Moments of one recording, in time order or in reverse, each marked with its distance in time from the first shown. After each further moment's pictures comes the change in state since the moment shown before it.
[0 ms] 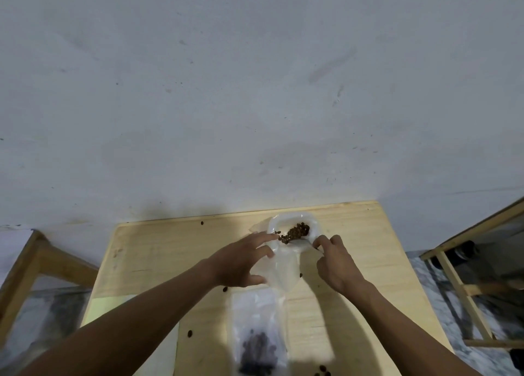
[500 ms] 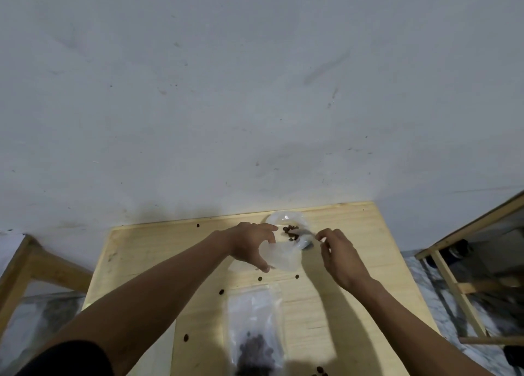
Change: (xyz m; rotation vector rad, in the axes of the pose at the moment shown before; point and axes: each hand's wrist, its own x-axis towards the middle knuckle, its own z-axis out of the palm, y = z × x) left_hand 0.056 -0.009 -0.026 0.019 -0.405 -0.243; right_hand 0.002 0.012 -0.015 0.081 0.195 -0.150
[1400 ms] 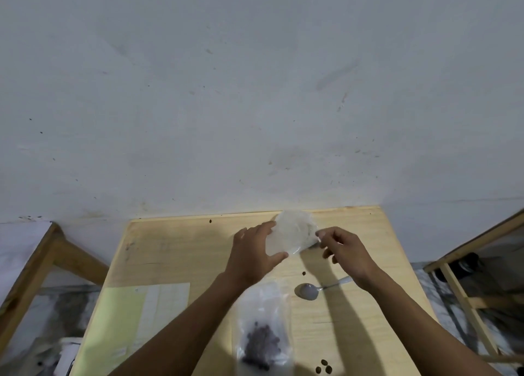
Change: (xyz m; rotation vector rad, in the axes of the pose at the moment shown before) left_hand -0.054 0.049 0.046 -0.306 0.832 -0.251; right_hand -0.015 -0.034 -0.023 0.609 -0.102 0.214
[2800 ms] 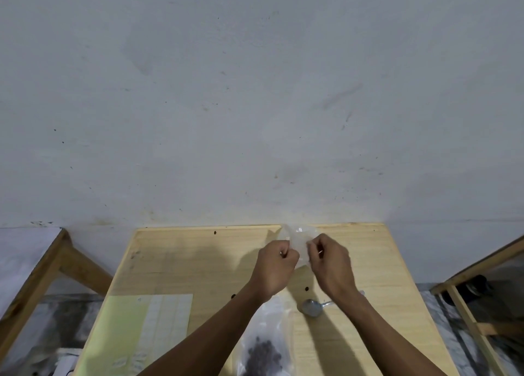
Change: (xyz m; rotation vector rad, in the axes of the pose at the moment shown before) left_hand -0.002 0.070 -0.018 -0.548 -0.111 -0.376; right_hand -0.008 -0.024 0.046 -0.365 0.279 -0.256
